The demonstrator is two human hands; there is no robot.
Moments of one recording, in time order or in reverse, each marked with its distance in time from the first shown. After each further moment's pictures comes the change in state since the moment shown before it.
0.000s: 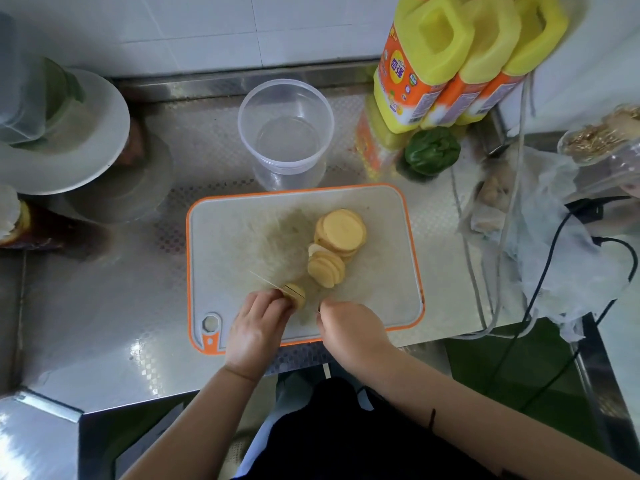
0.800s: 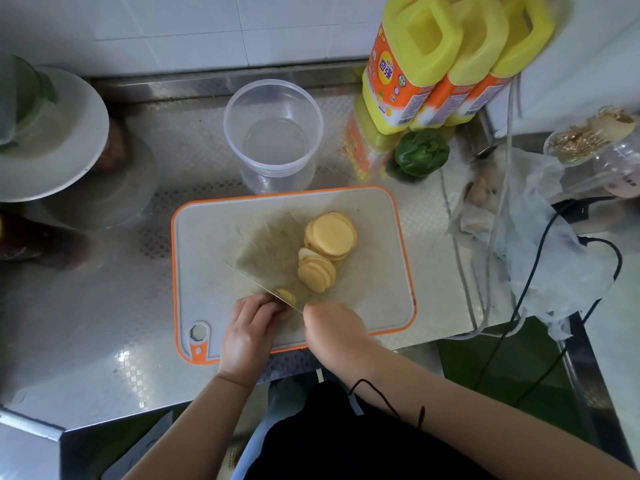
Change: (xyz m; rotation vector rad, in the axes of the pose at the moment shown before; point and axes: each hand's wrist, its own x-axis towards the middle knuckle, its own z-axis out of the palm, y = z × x) left_hand 0.001 0.000 0.009 -0.143 0.032 -0.095; right_hand 0.015 -0.008 -0.011 -0.015 -0.187 0.044
